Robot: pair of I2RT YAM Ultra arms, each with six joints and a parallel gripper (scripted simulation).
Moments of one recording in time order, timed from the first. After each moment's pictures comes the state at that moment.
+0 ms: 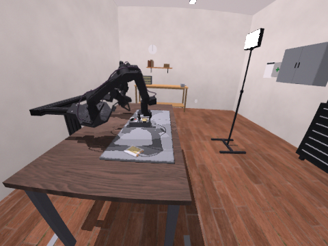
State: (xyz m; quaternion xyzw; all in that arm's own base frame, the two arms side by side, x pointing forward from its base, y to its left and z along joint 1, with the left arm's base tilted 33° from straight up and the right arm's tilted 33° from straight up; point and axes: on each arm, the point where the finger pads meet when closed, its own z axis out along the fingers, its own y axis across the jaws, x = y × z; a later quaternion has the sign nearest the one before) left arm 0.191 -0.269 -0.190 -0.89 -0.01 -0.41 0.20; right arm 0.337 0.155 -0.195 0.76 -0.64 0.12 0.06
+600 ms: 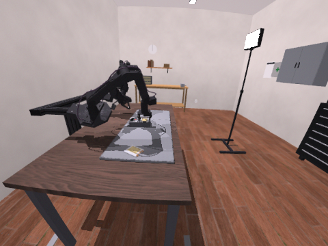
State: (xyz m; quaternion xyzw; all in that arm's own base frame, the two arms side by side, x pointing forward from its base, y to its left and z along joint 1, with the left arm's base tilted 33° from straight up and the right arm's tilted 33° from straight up) left arm 0.188 -0.273 -0.177 -0.89 0.00 -0.41 0.21; right arm 0.337 0.155 -0.195 0.76 -0.64 0.12 0.06
